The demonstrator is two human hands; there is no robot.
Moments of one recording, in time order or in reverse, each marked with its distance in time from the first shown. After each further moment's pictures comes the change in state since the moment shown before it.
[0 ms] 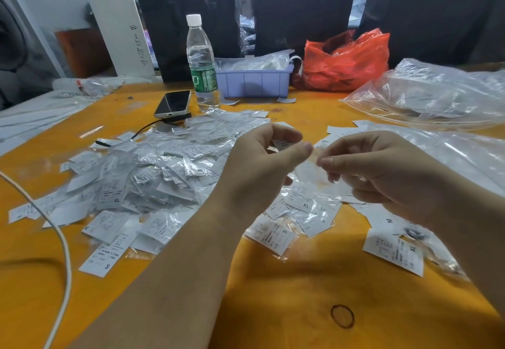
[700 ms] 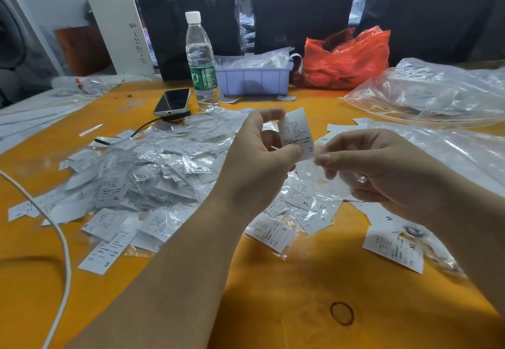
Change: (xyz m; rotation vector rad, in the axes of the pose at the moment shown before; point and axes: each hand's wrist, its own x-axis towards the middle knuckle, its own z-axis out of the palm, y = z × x) left_hand 0.002 -0.002 -0.001 0.044 0.018 0.049; right_hand 0.000 0.001 0.003 0.003 -0.003 -0.032
